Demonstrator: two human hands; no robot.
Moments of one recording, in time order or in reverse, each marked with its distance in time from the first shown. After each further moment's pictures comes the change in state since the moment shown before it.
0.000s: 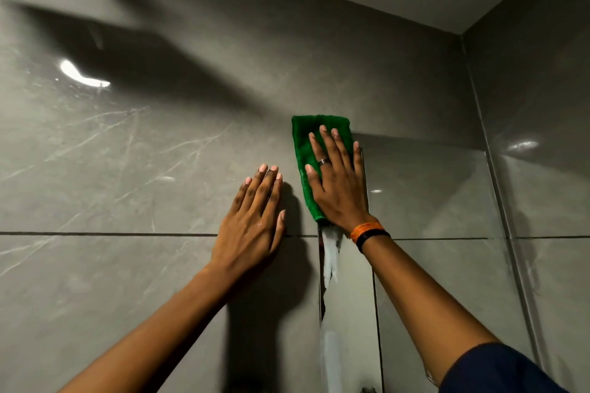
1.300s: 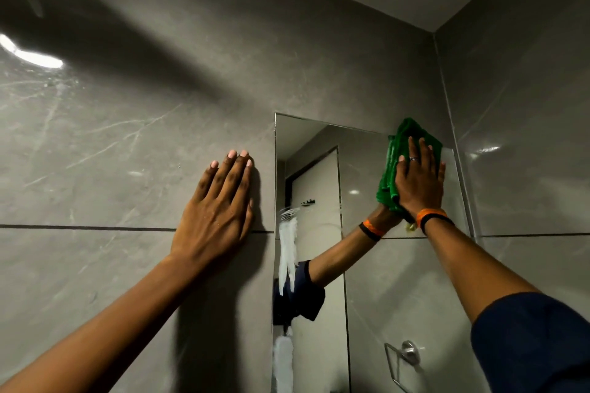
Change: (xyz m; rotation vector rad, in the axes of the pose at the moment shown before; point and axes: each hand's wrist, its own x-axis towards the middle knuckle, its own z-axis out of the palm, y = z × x) left_hand 0.020 0.014 0.026 0.137 0.040 0.006; right_hand -0.028 0.221 -0.015 -0.021 0.007 0.539
